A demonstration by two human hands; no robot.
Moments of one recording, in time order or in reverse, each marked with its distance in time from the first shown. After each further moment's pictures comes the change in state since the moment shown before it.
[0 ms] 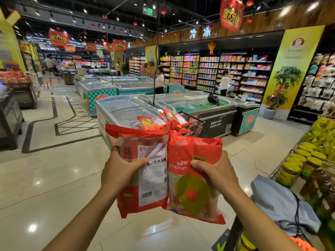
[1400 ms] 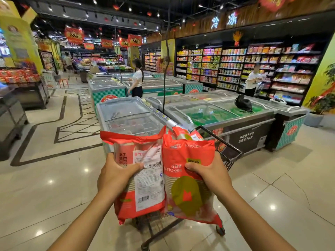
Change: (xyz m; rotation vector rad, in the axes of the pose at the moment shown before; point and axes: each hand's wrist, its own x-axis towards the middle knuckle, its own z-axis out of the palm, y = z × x) left_hand 0.576 -0.047 0.297 0.018 0.097 -0.135; right_hand 0.641 0.043 0.218 0.093 -0.125 -0.022
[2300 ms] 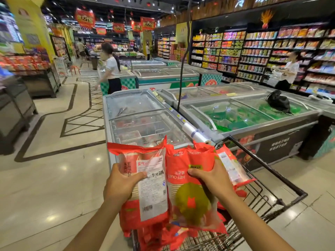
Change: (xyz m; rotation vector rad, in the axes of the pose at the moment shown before) left_hand 0.323 -0.063 0.118 0.022 0.007 -0.213; right_hand 0.334 0.046 0.172 -0.058 -0.124 0.055
